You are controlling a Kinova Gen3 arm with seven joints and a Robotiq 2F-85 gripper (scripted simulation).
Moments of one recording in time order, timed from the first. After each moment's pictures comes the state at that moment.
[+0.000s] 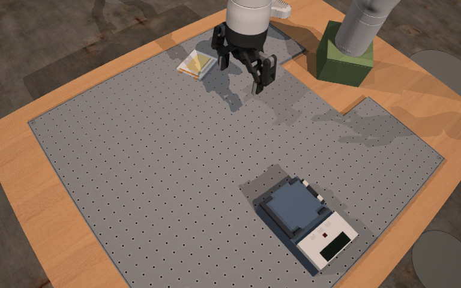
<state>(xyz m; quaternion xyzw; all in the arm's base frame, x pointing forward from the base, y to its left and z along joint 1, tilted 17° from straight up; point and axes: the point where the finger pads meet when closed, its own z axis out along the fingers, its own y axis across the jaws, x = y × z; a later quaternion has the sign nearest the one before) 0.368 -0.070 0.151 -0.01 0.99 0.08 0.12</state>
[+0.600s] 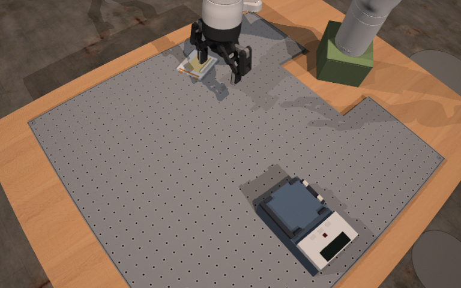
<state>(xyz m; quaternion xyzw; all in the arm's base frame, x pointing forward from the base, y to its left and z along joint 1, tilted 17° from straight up) 0.371 -0.130 0.113 -0.05 0.99 0.07 0.11</state>
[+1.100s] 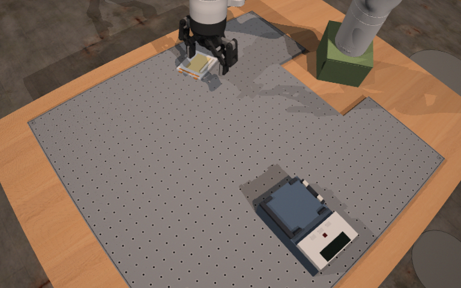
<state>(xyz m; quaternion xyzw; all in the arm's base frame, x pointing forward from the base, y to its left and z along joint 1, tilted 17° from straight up) 0.365 -0.176 0.081 -0.08 0.99 0.07 0.12</state>
